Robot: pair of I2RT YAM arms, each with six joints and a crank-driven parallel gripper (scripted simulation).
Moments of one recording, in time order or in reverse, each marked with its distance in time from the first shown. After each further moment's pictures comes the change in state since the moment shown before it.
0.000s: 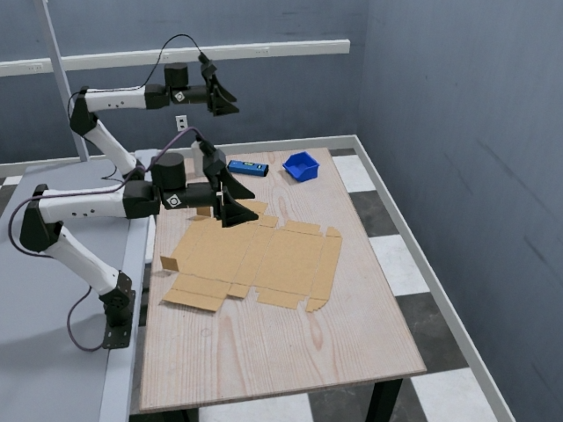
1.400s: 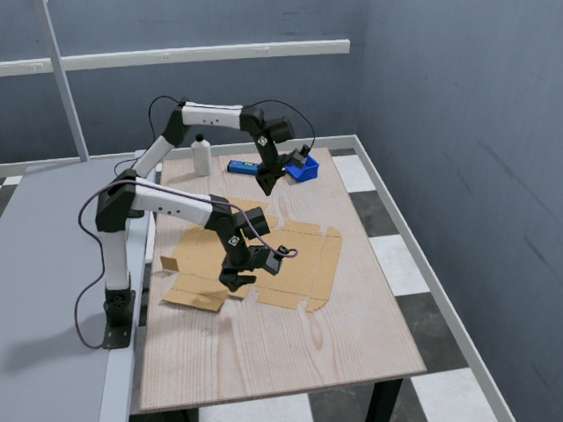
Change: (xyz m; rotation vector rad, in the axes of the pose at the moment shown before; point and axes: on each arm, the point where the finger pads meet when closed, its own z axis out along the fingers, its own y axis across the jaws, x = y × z) left arm 0.232 -0.167 0.097 0.409 1.142 0.180; right arm 0.291 0.042 -0.048 0.270 1.271 0.331
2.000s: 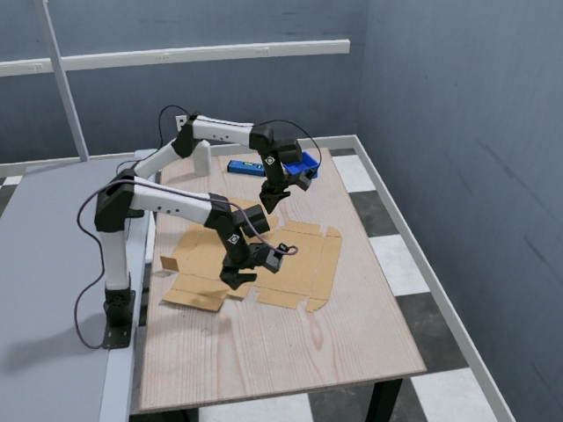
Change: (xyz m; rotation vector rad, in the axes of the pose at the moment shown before) left arm 0.009 -0.022 0.053 0.023 0.093 -0.005; right arm -0.004 0.005 -0.005 -0.020 -0.017 0.007
